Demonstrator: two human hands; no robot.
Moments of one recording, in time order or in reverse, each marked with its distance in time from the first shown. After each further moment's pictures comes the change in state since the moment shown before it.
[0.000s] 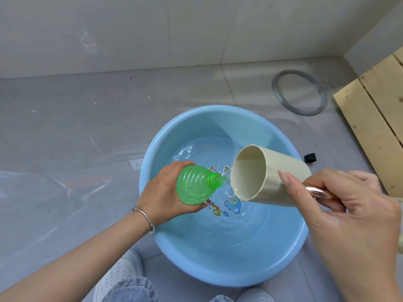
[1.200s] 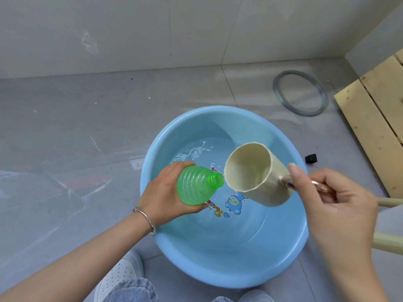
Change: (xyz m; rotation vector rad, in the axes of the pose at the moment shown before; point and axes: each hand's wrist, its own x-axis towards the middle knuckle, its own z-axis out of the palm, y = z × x) left_hand 0.000 -0.001 0.000 -0.007 0.001 -0.017; right_hand 0.000 0.017 0.015 0.239 -0.023 0.298
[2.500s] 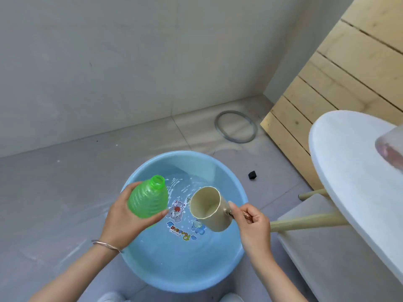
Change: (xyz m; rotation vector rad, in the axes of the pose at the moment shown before) left_hand 0.003 0.073 -0.063 -0.311 0.117 -0.113; right_hand -0.025 0.034 -0.019 0.347 0.058 0.322
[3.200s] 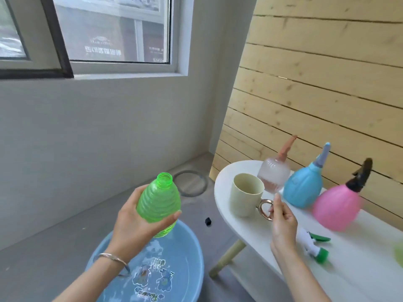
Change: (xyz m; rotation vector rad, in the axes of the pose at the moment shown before) left_hand -0.043 0.264 0.015 -0.178 -0.111 0.395; right_hand 0.013 -0.129 -0.201 0.404 0.620 -0.077
